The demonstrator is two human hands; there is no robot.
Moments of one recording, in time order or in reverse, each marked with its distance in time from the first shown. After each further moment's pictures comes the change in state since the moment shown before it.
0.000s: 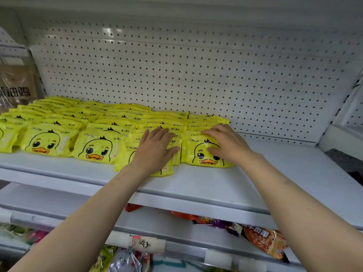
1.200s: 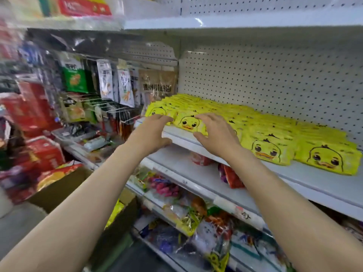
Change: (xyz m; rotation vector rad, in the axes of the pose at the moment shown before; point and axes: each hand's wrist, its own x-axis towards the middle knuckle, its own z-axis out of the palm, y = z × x) left_hand -0.250 -0.169 -0.268 0.135 -0.057 -0.378; right_hand -0.038 -0.407 -0.017 0.197 0.125 -0.333
